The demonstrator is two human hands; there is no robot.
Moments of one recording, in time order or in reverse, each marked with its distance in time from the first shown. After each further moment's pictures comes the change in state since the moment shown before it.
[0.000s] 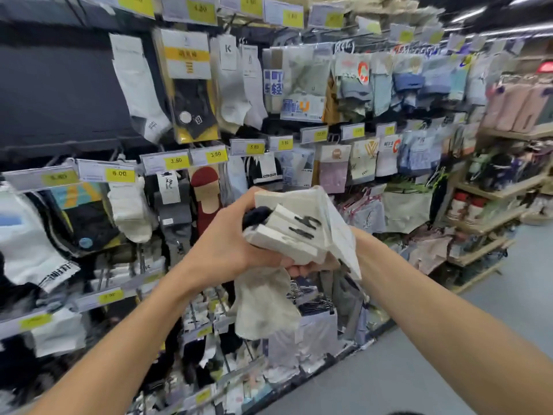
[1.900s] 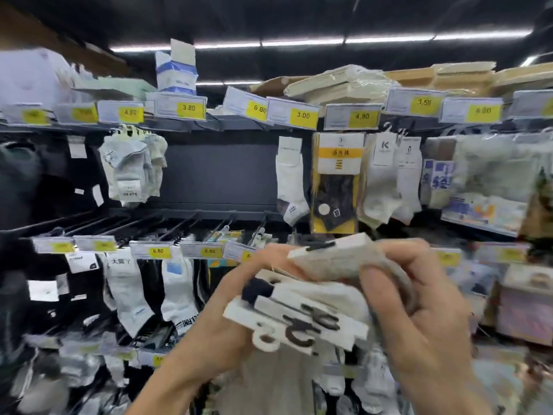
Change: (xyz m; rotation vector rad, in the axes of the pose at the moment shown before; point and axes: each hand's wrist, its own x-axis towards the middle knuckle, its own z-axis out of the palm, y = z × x) left_hand -0.017 -0.005 -0.114 0.175 0.659 -0.316; right_hand 0.049 -0.112 0.074 -0.282 0.341 -1.575
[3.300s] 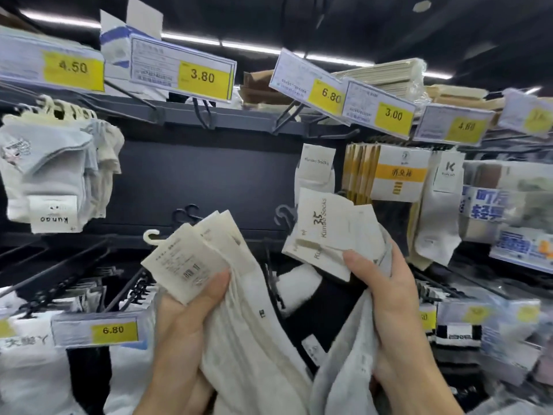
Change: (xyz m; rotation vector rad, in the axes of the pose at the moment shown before) left_hand 0.160 -0.106 -0.100 -0.915 0.413 -0.055; right_hand 0.061 0.159 0.166 0.444 0.143 0.599
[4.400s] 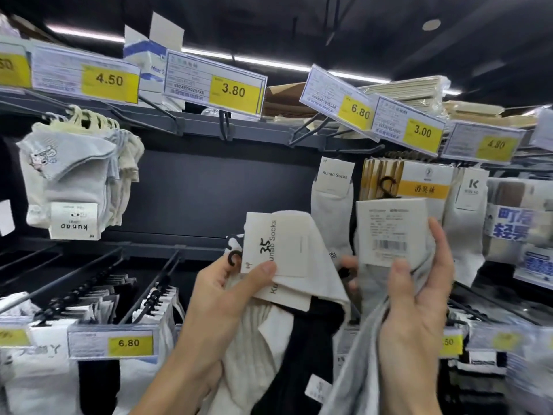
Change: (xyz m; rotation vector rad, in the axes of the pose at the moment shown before) left_hand 0.026 0.020 0.013 0.287 -0.324 -0.026; right_hand -0.004 0.008 0.037 -0.099 0.151 -0.478
